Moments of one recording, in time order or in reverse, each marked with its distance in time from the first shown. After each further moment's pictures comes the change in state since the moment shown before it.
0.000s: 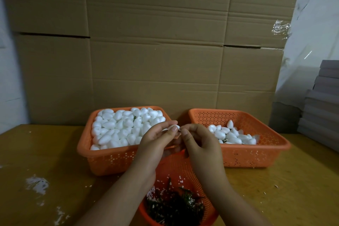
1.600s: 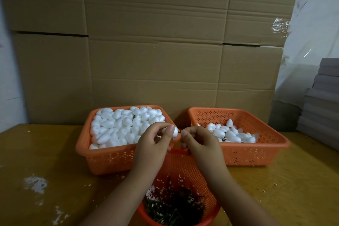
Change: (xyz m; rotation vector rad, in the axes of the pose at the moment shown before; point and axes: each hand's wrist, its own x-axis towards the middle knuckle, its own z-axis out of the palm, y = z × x) left_hand 0.004 -0.013 -0.006 0.500 0.106 0.341; right_hand 0.009 0.012 -0.011 -0.070 -0.028 0.099
